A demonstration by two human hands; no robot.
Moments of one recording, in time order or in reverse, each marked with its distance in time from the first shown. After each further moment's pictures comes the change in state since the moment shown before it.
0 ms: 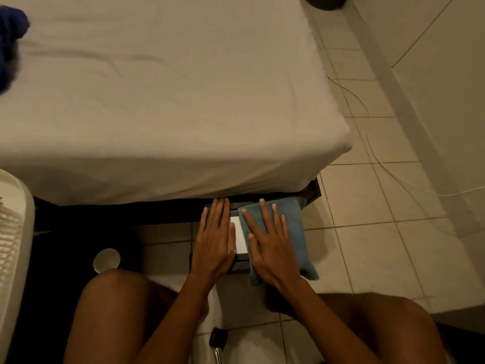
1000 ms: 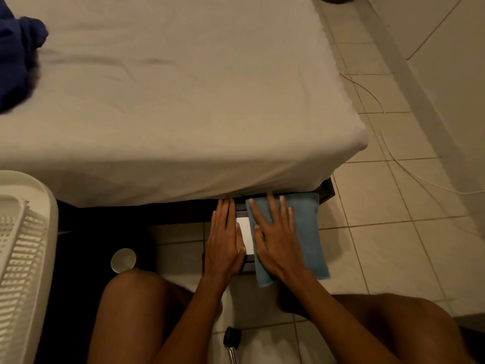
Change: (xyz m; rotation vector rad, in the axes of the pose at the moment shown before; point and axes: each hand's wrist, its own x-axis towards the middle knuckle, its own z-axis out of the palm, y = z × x) left_hand -0.004 -0.005 0.004 -0.242 0.093 -0.097; right_hand 0.023 -0.016 0.004 -0.038 0.022 0.022
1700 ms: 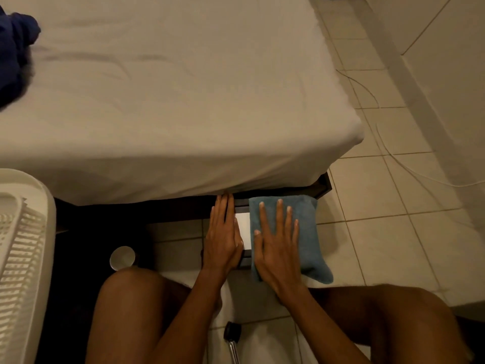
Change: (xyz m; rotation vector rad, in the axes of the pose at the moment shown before) left_hand 0.002 -0.003 0.000 -0.029 -0.029 0.013; right_hand -0.033 -0.009 0.019 -0.126 0.065 0.197
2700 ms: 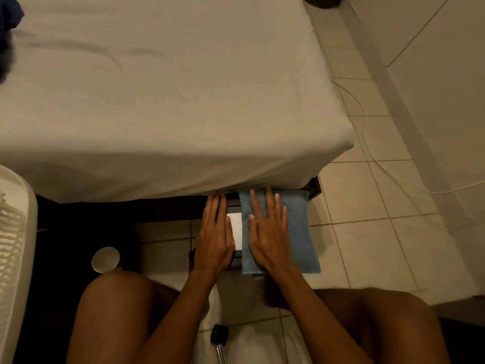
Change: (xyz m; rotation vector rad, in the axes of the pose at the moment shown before) left_hand 0.002 -0.002 0.004 -0.108 0.016 -0.053; right_hand 0.036 0.001 -0.012 0.131 -0.038 -0.043
